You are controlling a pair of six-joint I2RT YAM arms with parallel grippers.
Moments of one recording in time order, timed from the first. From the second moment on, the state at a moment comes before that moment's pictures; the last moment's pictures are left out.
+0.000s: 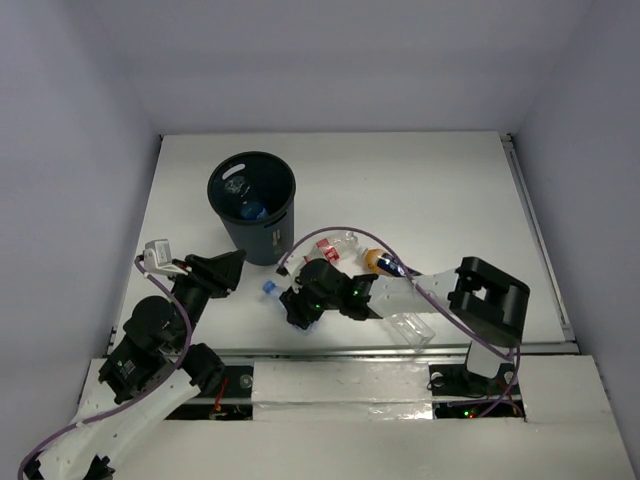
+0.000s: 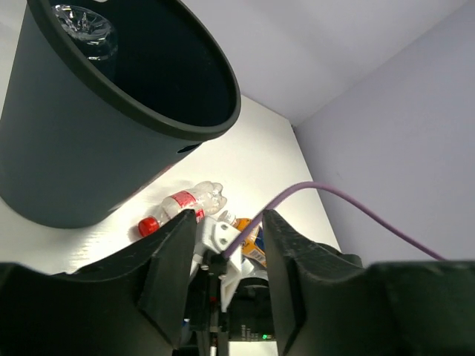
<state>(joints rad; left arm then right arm) -0.76 0.17 0.60 -0.41 -0.44 -0.74 1.15 1.78 1.01 0.07 -0.05 0.24</state>
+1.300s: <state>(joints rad) -1.15 0.62 0.24 0.01 -0.39 -1.00 0.92 1.98 1.96 -0.14 0.01 0.13</state>
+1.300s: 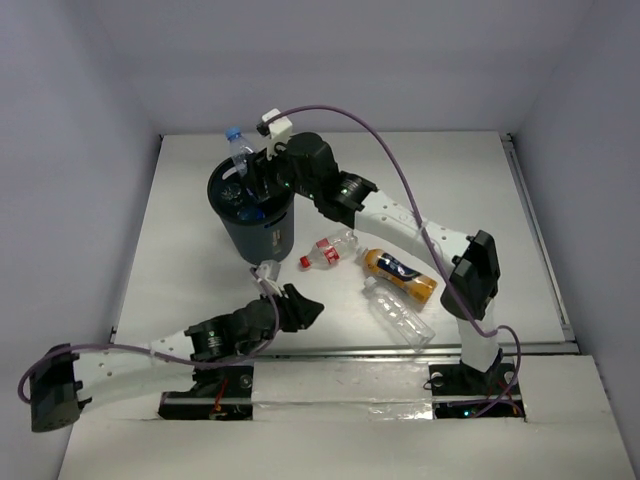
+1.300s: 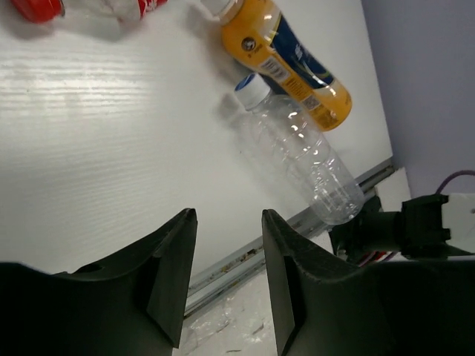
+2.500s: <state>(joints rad) -1.36 1.58 0.73 0.23 -0.52 -1.21 0.92 1.08 1.11 0.10 0.11 0.27</state>
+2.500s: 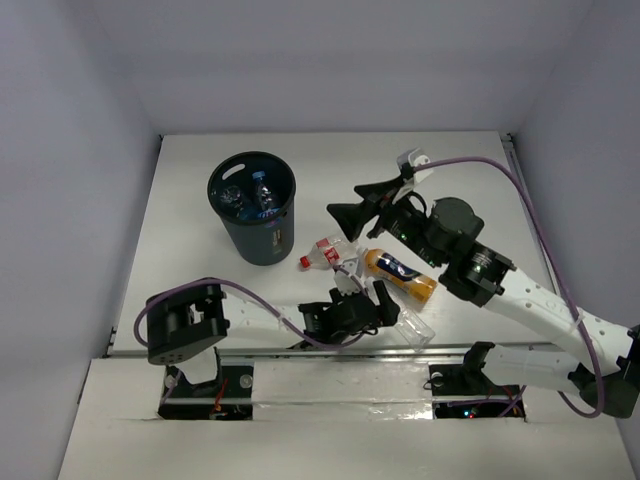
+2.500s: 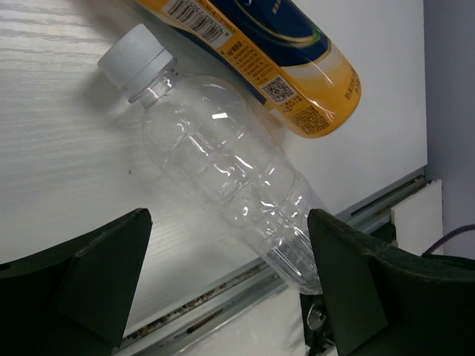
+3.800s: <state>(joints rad) -1.27 1.77 0.86 0.18 -0.55 -1.22 0.92 0.97 0.87 0.11 -0.03 0.35</state>
